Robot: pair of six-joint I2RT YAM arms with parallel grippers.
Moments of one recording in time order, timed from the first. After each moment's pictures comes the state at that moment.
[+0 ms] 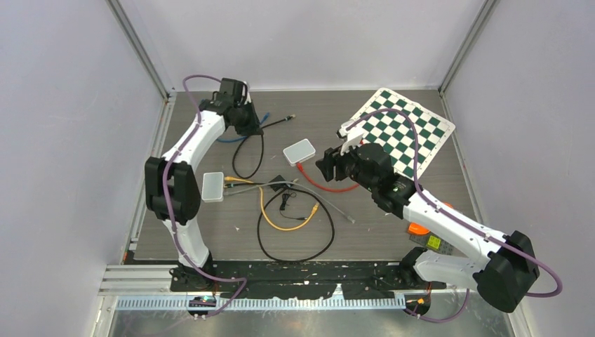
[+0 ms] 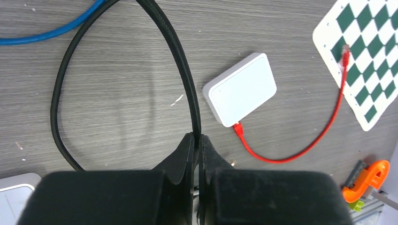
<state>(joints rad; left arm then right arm) -0.25 1.88 1.65 -0.69 0.17 -0.45 0.71 1.10 0.80 0.00 0.03 0.16</state>
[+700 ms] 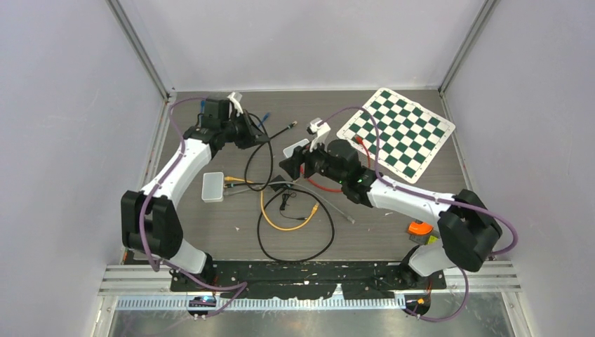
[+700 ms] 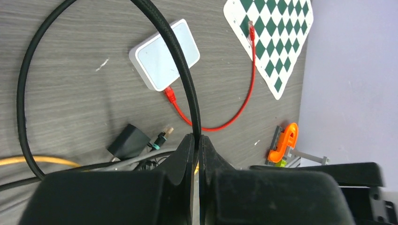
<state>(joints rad) -0.23 1.55 1.27 -0.41 0.42 -0.65 0.77 1.42 0.88 0.36 -0.12 0.32</state>
